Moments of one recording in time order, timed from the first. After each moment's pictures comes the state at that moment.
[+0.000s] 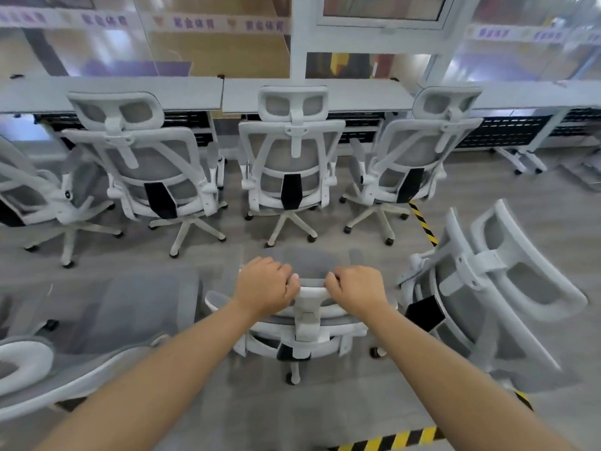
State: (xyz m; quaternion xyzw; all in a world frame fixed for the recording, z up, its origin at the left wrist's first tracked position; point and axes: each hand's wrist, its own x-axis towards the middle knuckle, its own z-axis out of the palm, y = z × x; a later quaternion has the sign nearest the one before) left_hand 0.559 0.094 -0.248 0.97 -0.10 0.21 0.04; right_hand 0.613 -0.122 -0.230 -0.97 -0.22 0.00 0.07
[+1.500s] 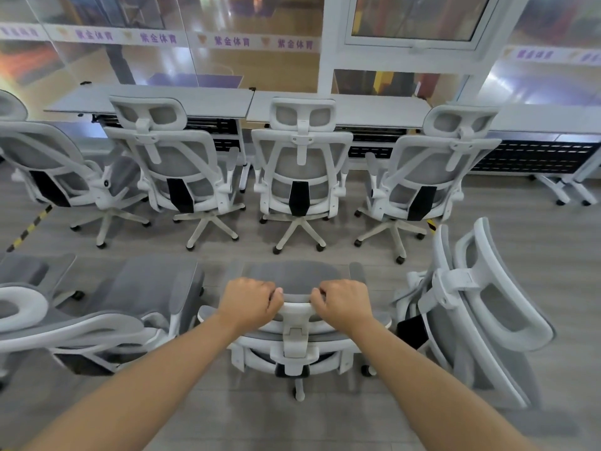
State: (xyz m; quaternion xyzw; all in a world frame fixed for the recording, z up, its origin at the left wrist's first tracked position) left_hand 0.522 -0.010 -0.244 0.99 0.02 0.12 0.01; right_hand 0.615 -0.220 -0.235 -0.95 -0.31 -0.01 0.10
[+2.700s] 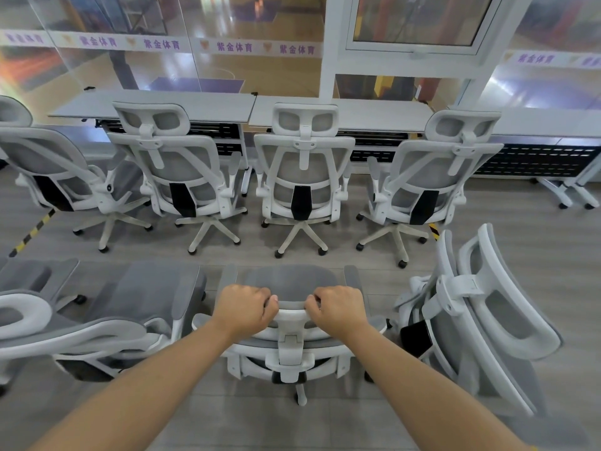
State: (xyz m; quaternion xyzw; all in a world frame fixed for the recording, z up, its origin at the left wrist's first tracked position) left_hand 0.515 0.007 -0.241 0.99 0.02 0.15 0.01; right_hand 0.608 -0.201 -0.236 -0.94 -0.32 -0.02 0.13
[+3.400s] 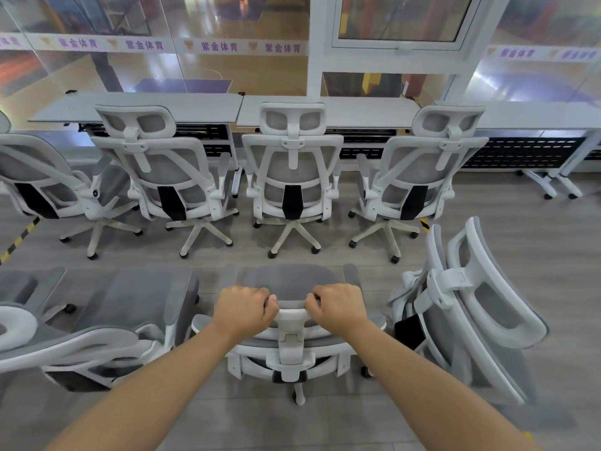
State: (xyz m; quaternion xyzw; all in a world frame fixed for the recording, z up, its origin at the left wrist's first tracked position) left_hand 0.525 -0.009 -0.240 0.99 0.03 0.15 0.01; right_hand 0.615 -0.215 -0.232 -0.94 -0.32 -0.02 0.12
